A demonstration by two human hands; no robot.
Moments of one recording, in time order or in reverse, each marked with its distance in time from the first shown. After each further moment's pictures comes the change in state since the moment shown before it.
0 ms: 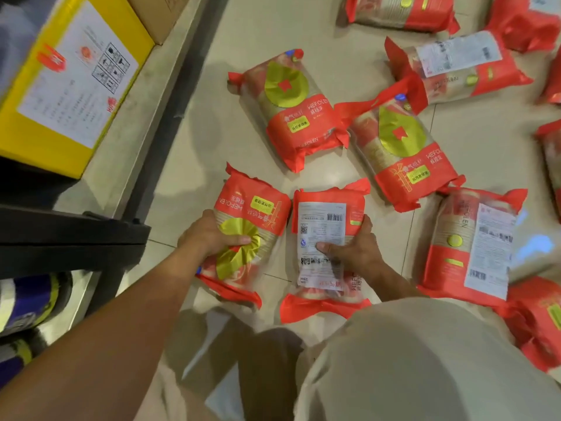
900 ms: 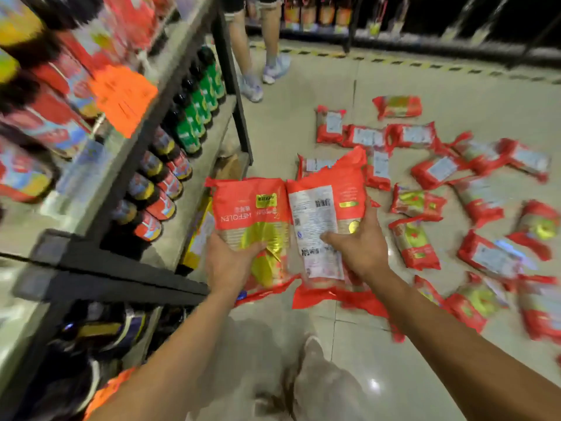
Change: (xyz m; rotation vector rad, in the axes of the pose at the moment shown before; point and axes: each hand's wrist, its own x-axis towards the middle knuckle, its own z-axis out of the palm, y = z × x) left_hand -0.600 0.239 -0.308 -0.486 0.476 0.255; right_hand -0.505 -0.363 -0.295 0.110 0.375 -0.423
